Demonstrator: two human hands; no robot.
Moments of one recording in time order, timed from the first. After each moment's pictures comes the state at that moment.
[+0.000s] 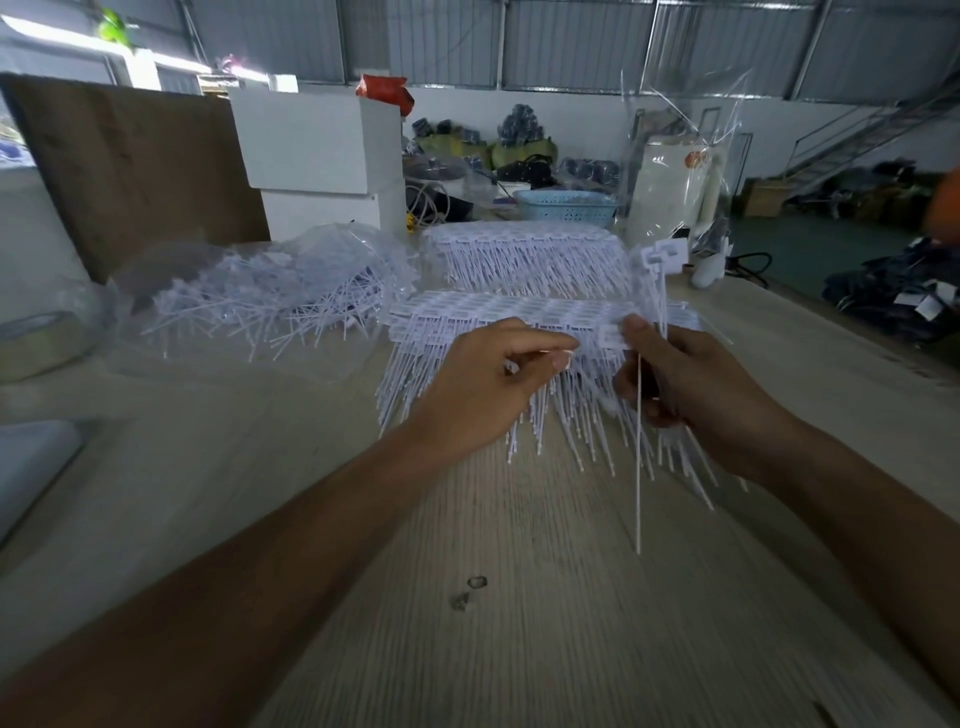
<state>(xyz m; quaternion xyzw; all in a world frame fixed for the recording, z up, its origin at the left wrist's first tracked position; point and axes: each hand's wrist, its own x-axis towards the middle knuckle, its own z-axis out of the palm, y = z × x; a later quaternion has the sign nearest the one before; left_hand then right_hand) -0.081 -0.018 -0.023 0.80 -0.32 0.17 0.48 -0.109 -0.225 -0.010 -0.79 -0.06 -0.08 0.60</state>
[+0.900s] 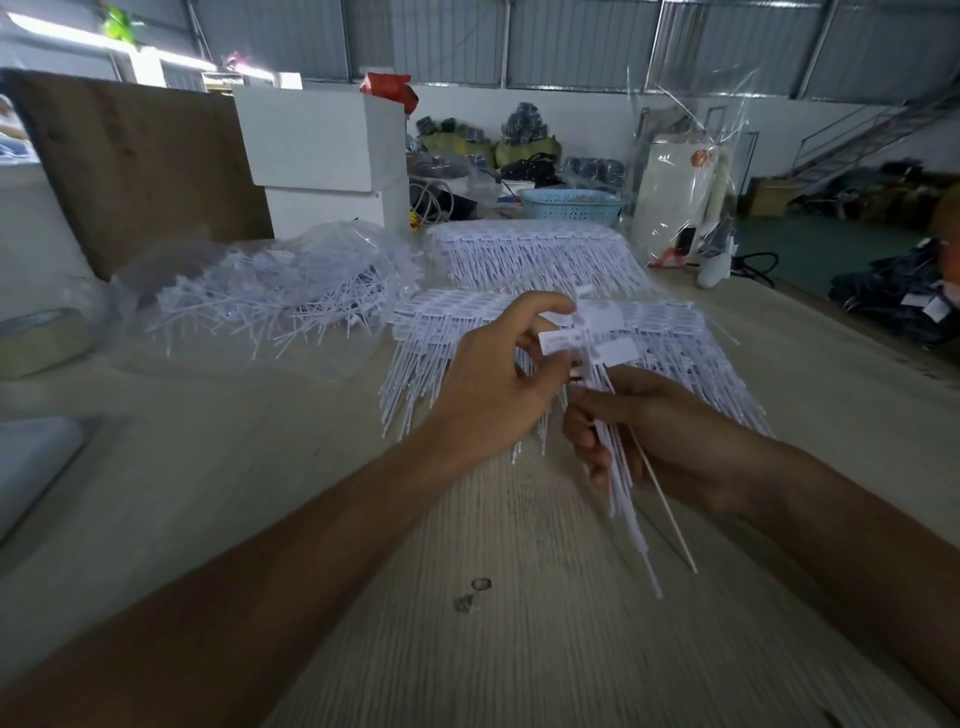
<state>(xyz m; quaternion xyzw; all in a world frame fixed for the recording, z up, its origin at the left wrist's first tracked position) -0.088 -0.024 -0.026 0.77 -0.31 0.23 0.51 -0.130 -0.192 -0.019 -0.71 -0.12 0.13 0.68</state>
